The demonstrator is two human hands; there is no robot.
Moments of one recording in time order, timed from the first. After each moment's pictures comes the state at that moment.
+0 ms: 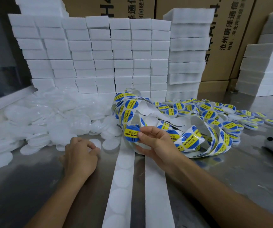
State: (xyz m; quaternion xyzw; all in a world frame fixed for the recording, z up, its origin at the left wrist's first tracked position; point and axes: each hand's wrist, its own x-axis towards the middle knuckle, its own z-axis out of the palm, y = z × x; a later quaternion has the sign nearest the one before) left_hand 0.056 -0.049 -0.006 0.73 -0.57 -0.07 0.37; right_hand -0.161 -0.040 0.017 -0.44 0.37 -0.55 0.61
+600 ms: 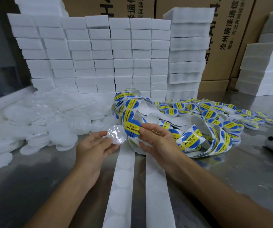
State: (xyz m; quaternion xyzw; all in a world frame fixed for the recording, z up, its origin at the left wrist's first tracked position) left_hand 0.021 -0.037 0.012 0.42 -0.36 -0.51 0.66; right_hand -0.165 -0.042 0.016 -0.44 0.35 -0.57 0.60
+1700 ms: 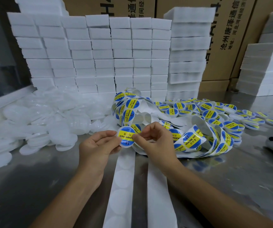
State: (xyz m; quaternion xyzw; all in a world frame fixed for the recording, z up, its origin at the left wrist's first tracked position) left_hand 0.012 -0.029 0.014 0.42 -0.40 -0.48 0.66; right_hand -0.150 -0.035 0.010 -0.57 0.45 -0.61 0.31
